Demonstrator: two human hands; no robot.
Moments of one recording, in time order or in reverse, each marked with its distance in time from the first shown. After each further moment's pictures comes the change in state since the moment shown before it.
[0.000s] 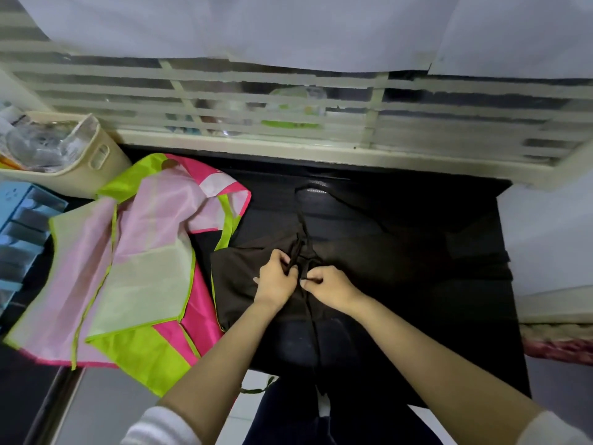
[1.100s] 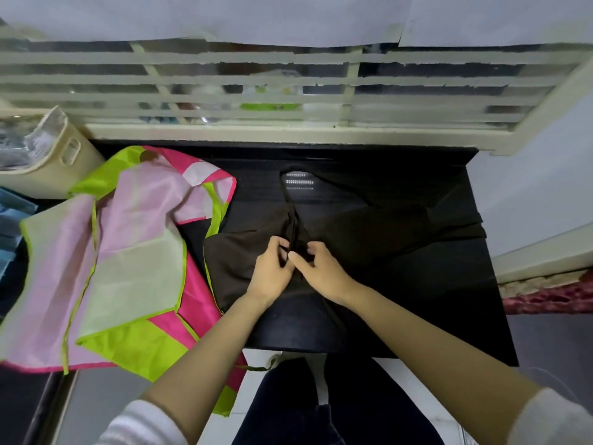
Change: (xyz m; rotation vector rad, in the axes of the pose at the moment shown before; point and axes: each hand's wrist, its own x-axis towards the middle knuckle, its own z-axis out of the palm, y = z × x) left_hand -0.023 -0.021 -0.010 -0.080 -0.127 0.318; right_hand -0.031 -0.010 0.023 0.227 0.159 0.027
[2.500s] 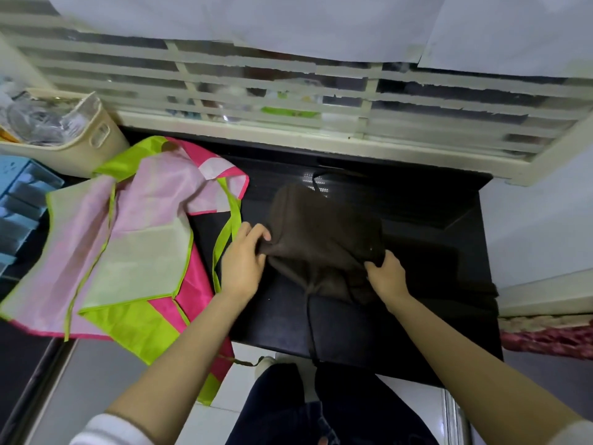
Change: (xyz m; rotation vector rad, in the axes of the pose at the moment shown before) left_hand -0.012 0.007 -0.035 0.343 0.372 0.246; right_hand -0.006 0.050 -0.080 0.082 0.357 0.206
